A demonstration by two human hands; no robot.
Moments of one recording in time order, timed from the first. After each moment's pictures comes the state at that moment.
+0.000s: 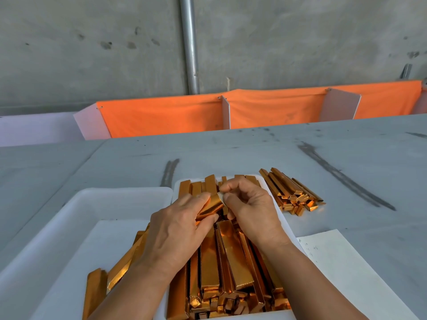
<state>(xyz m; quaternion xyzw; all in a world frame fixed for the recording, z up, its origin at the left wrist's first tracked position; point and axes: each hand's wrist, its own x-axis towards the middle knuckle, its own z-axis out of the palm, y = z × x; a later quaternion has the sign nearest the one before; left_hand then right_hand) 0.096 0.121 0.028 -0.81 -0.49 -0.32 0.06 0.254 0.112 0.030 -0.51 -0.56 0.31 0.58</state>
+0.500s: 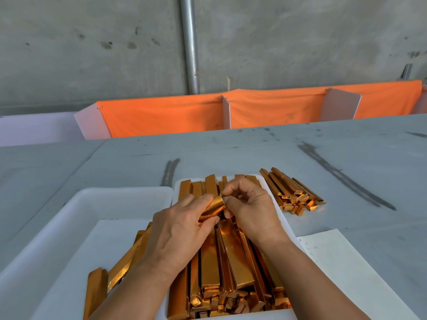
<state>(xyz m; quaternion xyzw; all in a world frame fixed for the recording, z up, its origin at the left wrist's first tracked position) 0.098 0.116 0.032 -0.82 -0.48 -0.31 0.03 0.254 0.112 0.031 -0.52 -0.56 0.31 0.56</state>
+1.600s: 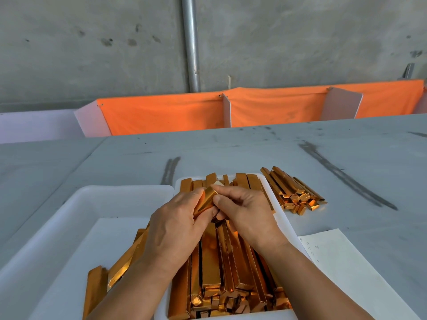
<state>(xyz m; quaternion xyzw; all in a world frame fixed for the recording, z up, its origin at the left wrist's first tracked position) 0.093 0.127 0.026 -0.80 -0.49 -0.36 0.00 0.247 0.112 0.027 -0.49 -0.56 0.39 0.55</state>
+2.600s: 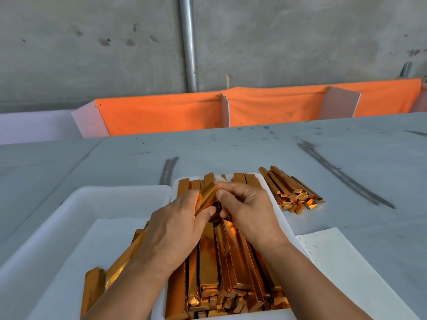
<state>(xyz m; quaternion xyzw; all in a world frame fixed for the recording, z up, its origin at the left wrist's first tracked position) 0.092 0.128 0.027 -0.81 -0.50 -0.28 0.02 0.252 0.112 0.028 -0.51 -0.54 0.35 0.57</state>
